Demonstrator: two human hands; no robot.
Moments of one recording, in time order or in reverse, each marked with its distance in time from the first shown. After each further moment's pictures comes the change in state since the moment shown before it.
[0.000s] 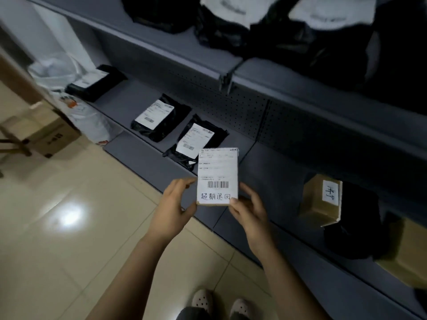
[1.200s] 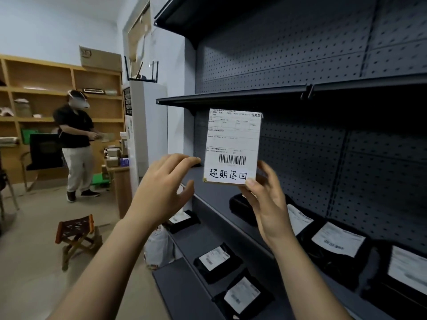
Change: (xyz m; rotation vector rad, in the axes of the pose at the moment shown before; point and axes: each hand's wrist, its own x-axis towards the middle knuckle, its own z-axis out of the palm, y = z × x) left_hand -0.018 0.244 -0.369 0.793 0.862 0.533; right_hand -0.104 -0.368 0.189 0.149 -0.599 -0.924
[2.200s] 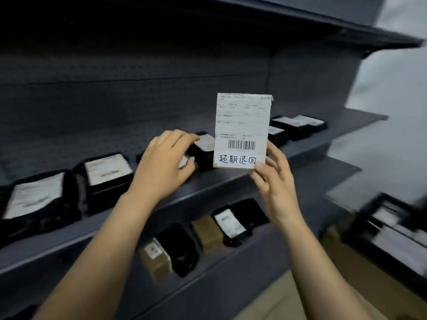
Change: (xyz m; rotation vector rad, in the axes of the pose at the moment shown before) left_hand 0.023 0.406 0.073 -1.254 -0.082 0.797; right_hand -0.329 -0.232 -0.117 -0.801 1.276 -0.279
